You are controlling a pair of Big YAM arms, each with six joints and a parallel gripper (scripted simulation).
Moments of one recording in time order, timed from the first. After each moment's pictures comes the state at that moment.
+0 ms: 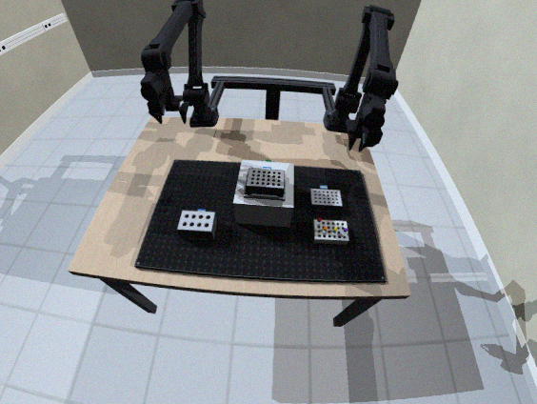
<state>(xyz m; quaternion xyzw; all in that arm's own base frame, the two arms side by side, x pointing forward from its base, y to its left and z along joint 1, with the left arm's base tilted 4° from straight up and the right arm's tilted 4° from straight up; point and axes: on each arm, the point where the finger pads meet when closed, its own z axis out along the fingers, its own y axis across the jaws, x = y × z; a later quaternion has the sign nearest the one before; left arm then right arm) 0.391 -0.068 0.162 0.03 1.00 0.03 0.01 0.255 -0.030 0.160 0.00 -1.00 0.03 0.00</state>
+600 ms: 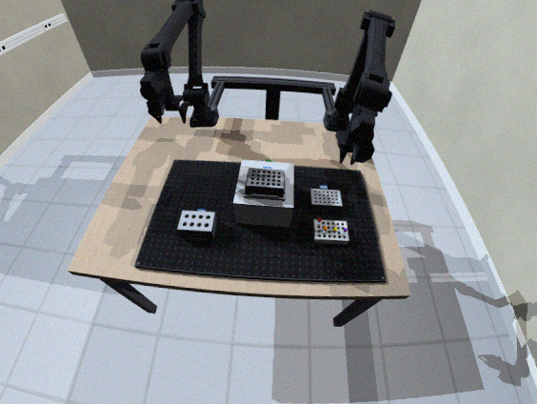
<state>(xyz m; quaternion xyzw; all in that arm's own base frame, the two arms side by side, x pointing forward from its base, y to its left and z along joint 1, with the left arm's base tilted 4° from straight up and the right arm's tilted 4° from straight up) 0.456 -0.111 0.156 0.03 1.00 0.04 0.00 0.257 -0.030 0.162 0.00 -1.00 0.04 0.00</state>
